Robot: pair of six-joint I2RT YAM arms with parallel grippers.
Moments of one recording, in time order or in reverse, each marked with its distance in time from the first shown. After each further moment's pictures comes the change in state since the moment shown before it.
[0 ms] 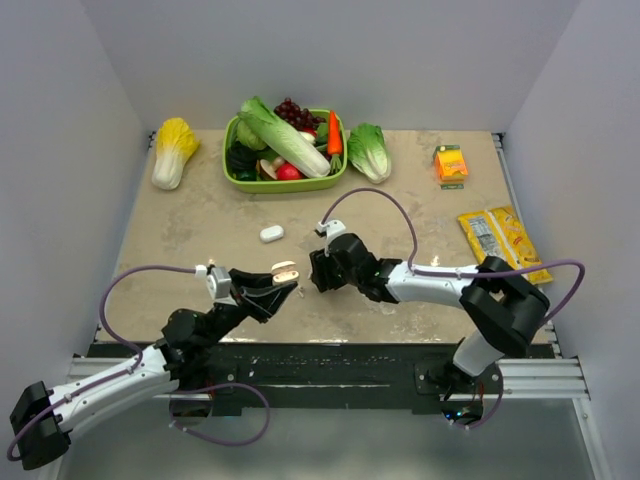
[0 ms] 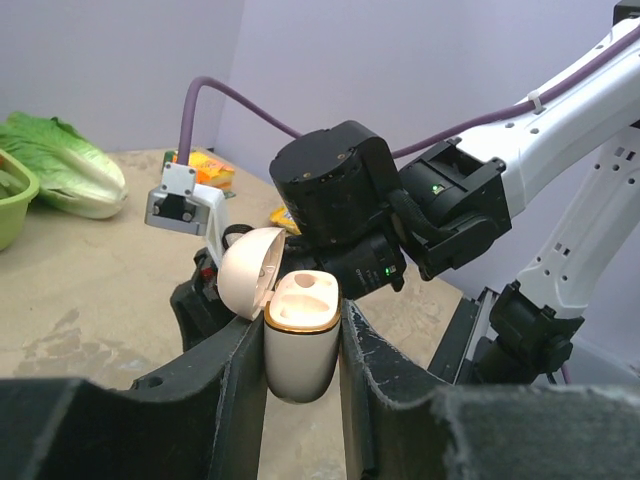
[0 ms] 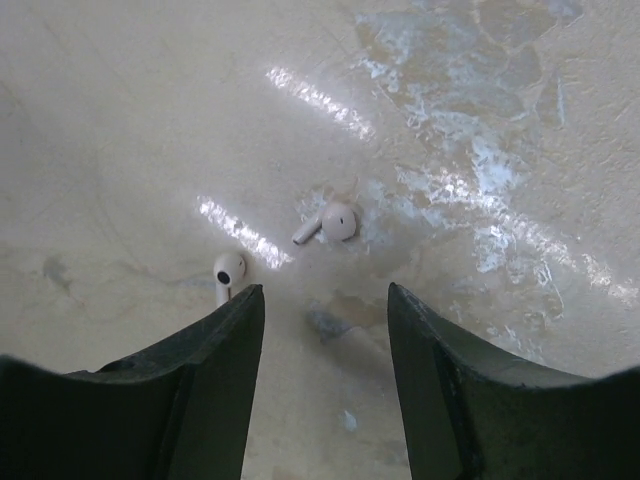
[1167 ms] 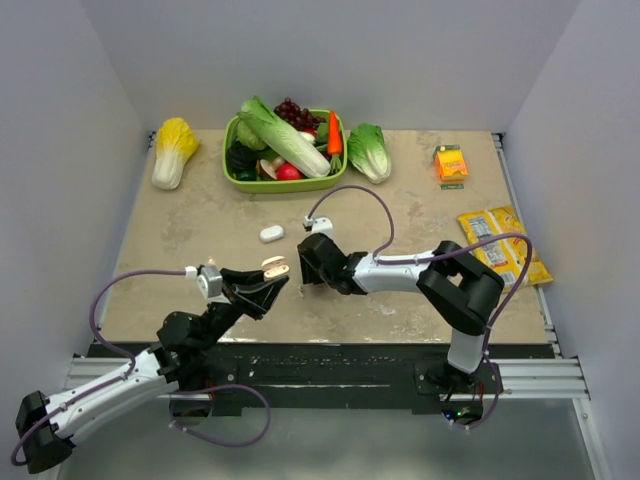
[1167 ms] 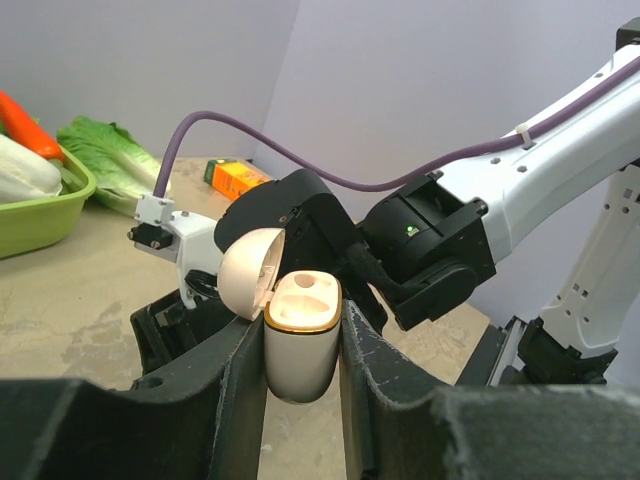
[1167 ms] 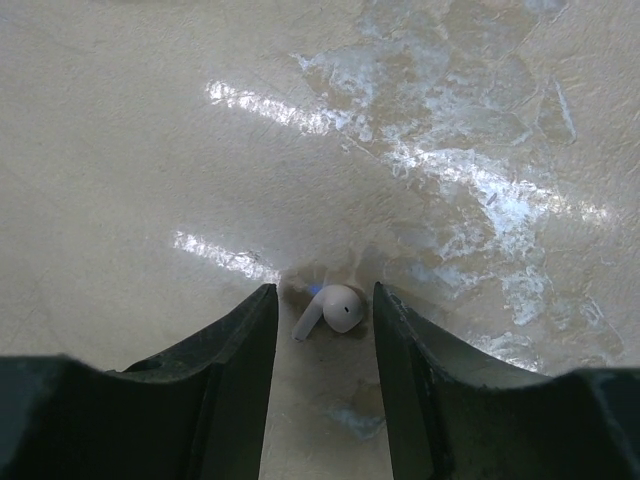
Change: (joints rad) left arm 0.000 -0.118 0.000 -0.116 -0.109 -0.001; right arm 0.064 0.260 0.233 -0.101 0.242 0.217
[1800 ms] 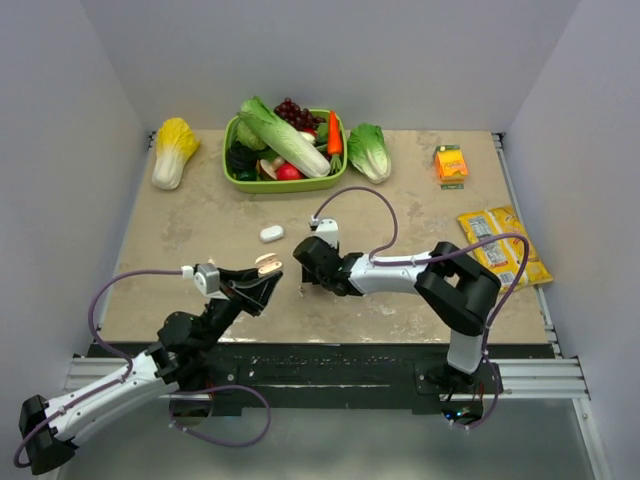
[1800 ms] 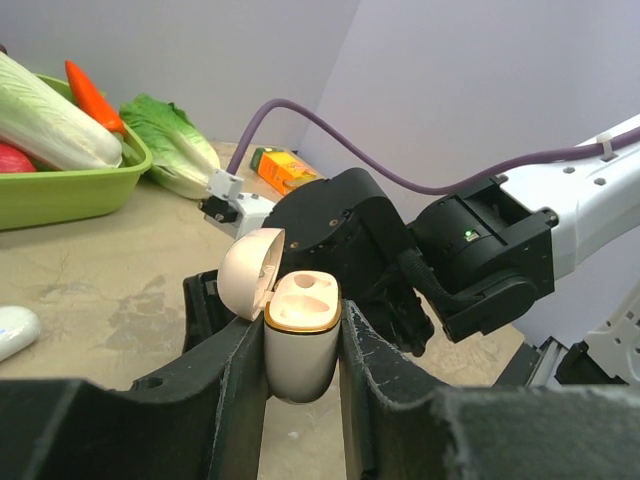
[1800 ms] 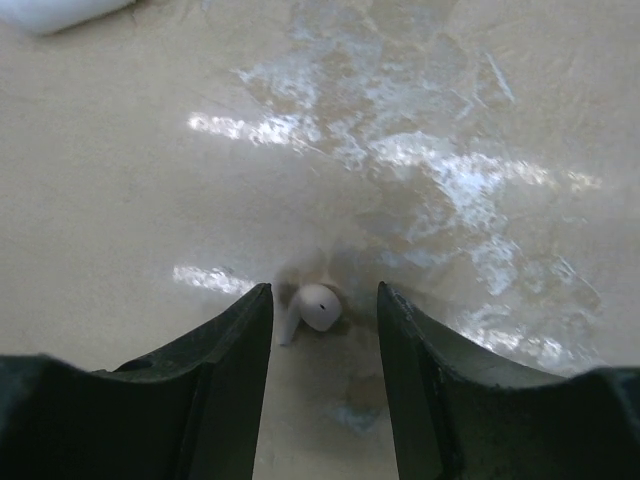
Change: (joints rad) left arm 0.000 -0.055 0.000 -0.105 -0.121 -0.018; right arm 0.027 0.032 0.052 -0.076 0.138 0.154
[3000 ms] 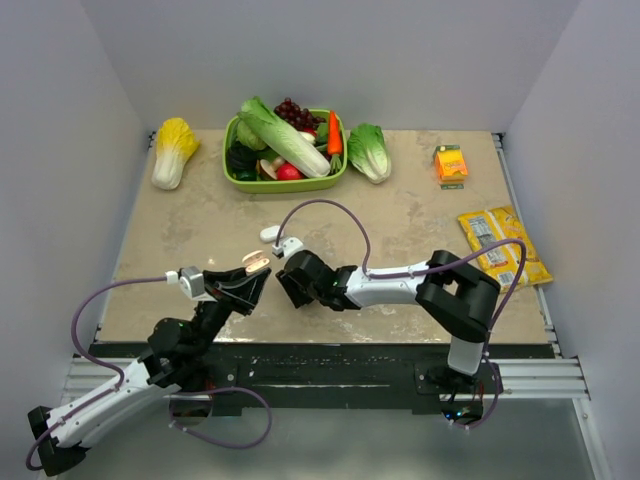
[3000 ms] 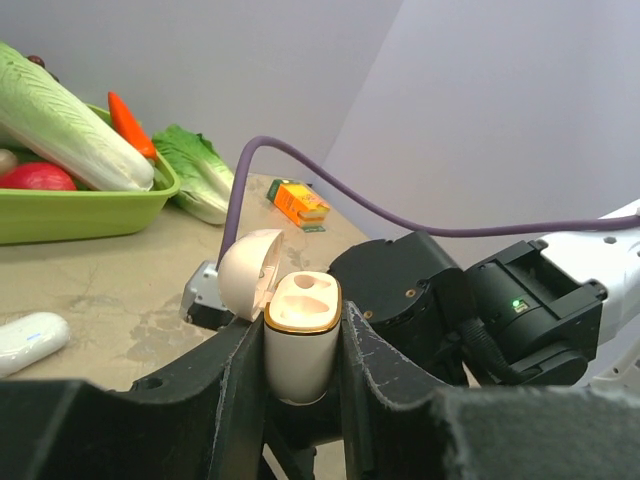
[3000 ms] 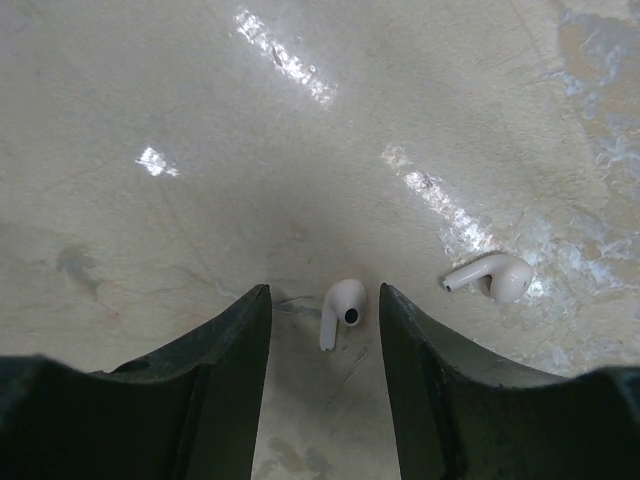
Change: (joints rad) left arm 0.000 -0.192 0.000 -0.132 -0.081 -0.014; right arm 0.106 -0.054 -0.041 0.065 -0.232 -0.430
